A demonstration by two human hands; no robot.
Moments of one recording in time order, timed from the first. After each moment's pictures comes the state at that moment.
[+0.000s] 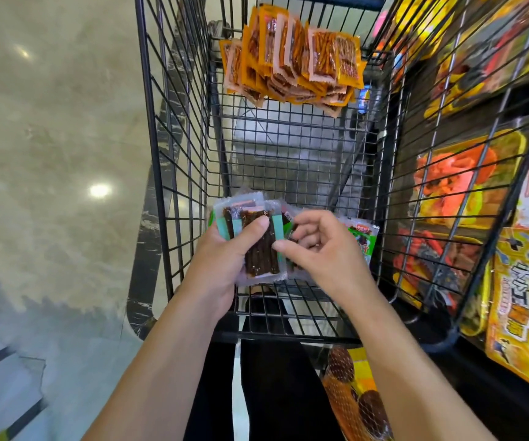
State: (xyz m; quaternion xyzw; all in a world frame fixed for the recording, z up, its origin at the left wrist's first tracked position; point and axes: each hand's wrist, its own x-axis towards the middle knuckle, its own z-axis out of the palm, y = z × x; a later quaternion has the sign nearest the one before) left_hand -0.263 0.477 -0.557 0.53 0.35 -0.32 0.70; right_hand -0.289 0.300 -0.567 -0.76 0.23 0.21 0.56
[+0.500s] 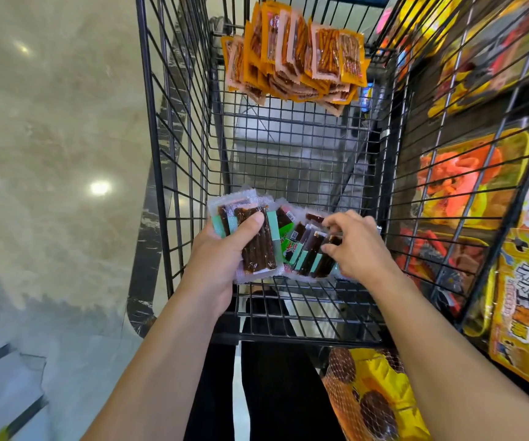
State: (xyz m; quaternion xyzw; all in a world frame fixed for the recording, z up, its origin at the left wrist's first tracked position) left_hand -0.261 0.481 -0.568 0.52 0.38 -0.30 0.70; right_hand -0.280 0.242 -0.625 -0.90 0.15 0.31 0.26
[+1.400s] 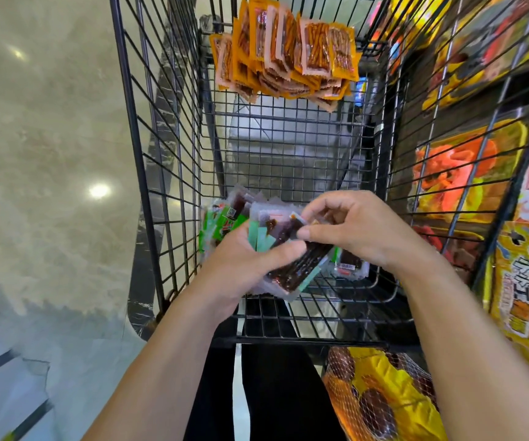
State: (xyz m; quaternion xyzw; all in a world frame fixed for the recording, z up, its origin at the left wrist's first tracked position) left_hand -0.262 0.464 -0.563 0.56 0.23 -0.46 0.65; right_hand -0.239 0.246 -0.549 -0.76 0.08 0.32 0.56
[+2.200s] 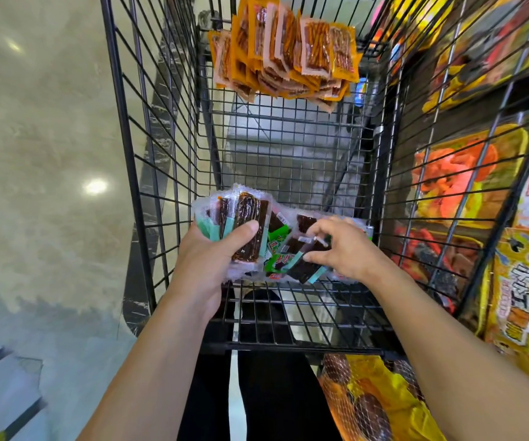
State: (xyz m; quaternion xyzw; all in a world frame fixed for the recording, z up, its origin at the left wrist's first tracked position) left_hand -0.260 0.480 -0.581 0.58 0.38 -0.31 0.66; right_hand -0.279 0.226 -0.650 -0.86 0.07 0.37 0.33
